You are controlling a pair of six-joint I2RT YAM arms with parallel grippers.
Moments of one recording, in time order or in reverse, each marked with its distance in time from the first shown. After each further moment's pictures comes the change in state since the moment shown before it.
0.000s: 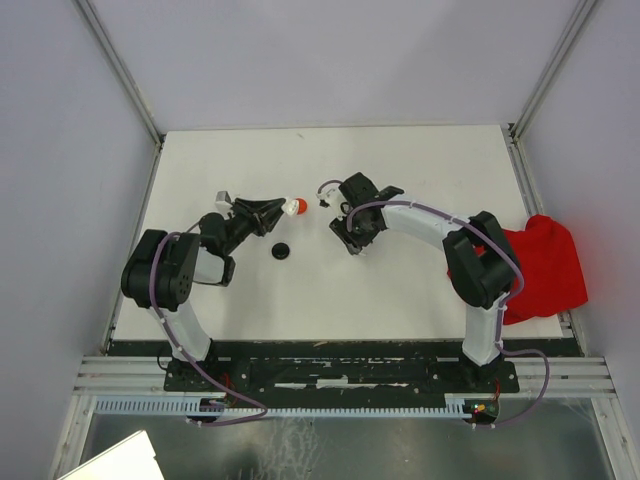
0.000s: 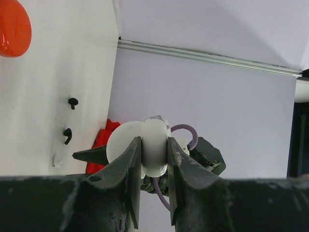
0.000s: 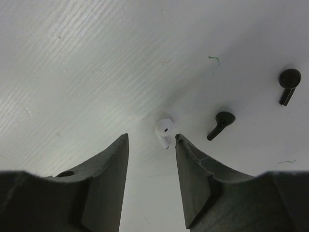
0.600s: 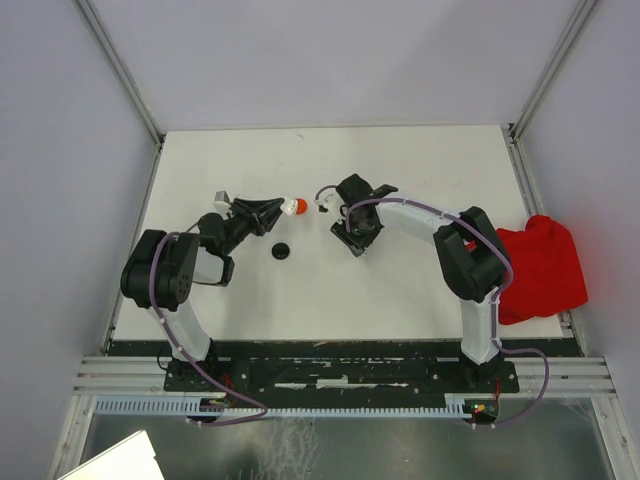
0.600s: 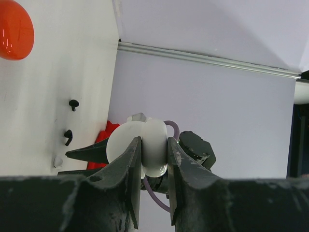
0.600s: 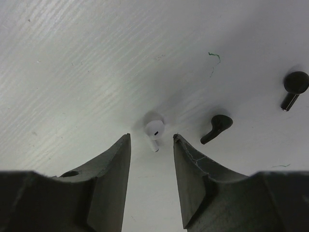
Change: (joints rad) left arm 0.011 0.000 -0.001 0.000 0.003 0.000; right arm 0.000 0.075 0.060 -0.068 0.034 -0.075
